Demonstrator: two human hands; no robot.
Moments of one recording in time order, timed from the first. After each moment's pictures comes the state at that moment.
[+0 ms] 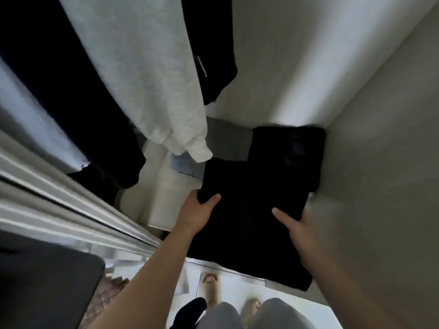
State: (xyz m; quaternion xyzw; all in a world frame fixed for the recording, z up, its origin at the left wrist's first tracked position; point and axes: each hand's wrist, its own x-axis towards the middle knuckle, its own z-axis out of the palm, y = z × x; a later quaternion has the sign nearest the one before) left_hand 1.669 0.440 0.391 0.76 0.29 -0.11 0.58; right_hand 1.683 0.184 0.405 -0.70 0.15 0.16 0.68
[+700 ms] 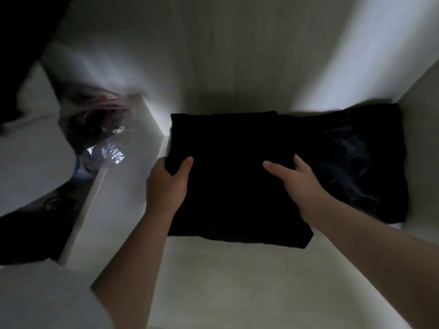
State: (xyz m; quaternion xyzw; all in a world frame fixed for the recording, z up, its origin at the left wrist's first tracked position) left_hand 1.901 0.517 0.303 0.85 0.29 0.07 0.44; right_hand 1.930 0.267 0.296 -0.63 0.16 0.18 0.74
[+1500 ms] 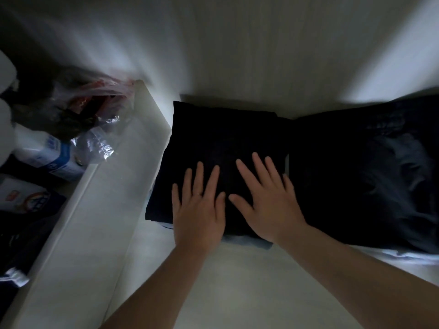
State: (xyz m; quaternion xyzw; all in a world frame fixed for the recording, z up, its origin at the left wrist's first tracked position) left_hand 1.881 0.486 0.201 0.99 0.09 0.04 0.05; right_hand 1.933 0.325 0.223 -0.95 -0.20 0.10 0.22
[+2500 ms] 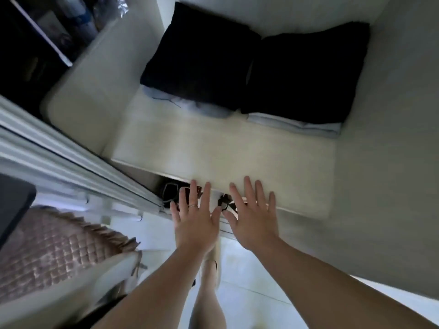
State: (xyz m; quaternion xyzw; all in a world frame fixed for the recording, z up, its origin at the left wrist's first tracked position) left_hand 1.564 0.312 0.158 0.95 0.23 -0.15 0.14; right_hand 1.622 0.172 0.158 -0.96 -0.21 0.20 0.02
